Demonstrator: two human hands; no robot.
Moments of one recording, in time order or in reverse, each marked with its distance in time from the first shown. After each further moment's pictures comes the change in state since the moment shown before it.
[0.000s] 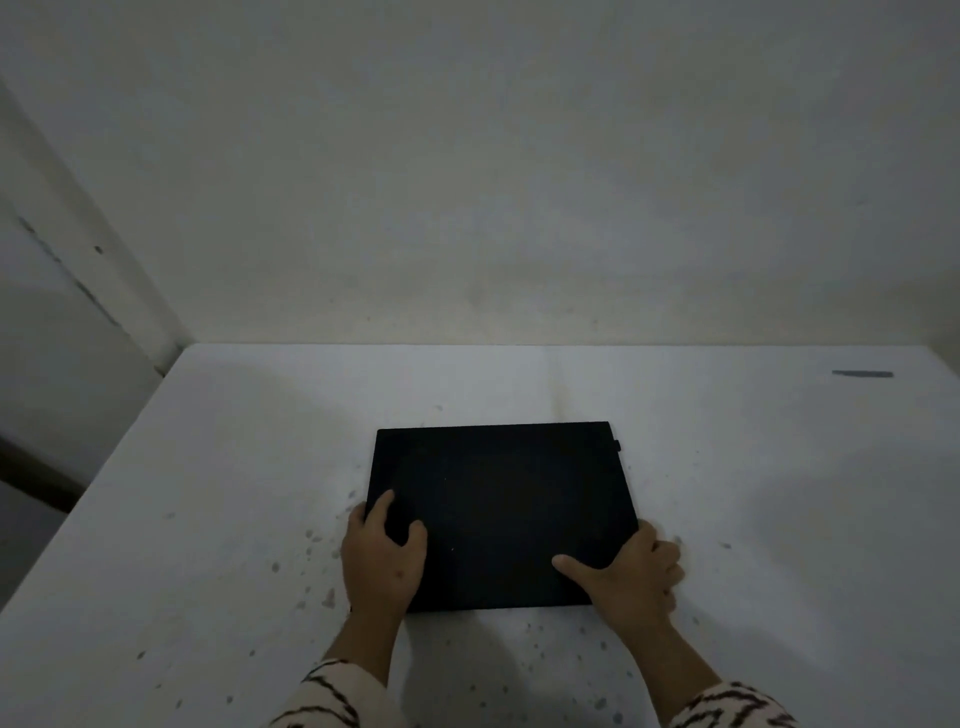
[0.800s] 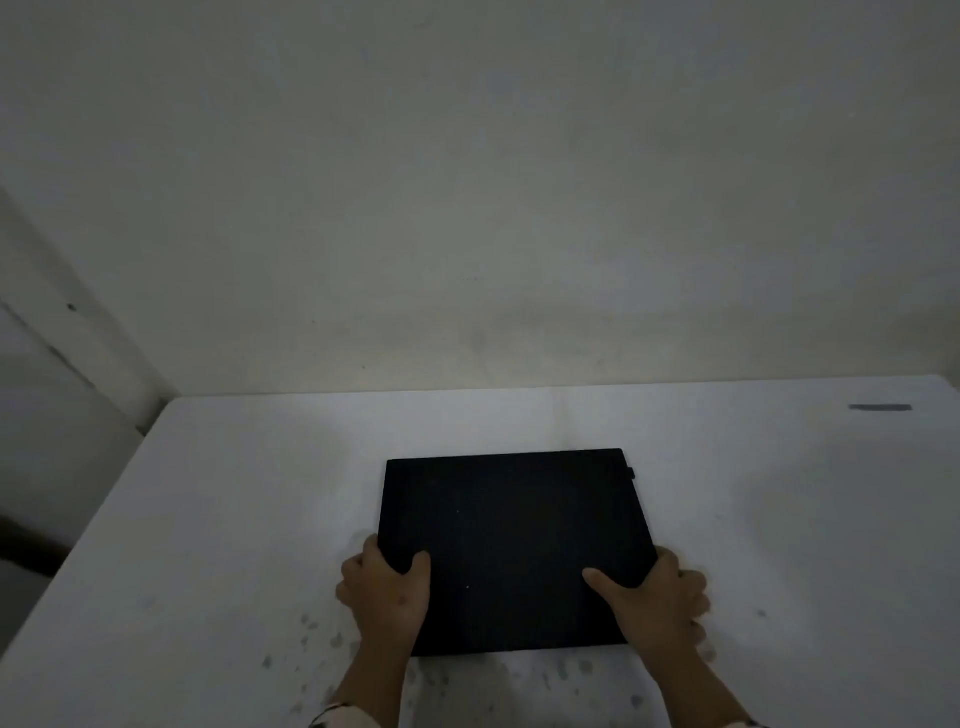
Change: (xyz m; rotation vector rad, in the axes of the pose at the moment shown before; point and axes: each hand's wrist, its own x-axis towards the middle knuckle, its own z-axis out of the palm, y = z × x) left_hand 0.052 0.021 0.010 0.035 -0.016 -0.187; right_hand 0.036 -0.030 -0.003 0.097 0.042 0.120
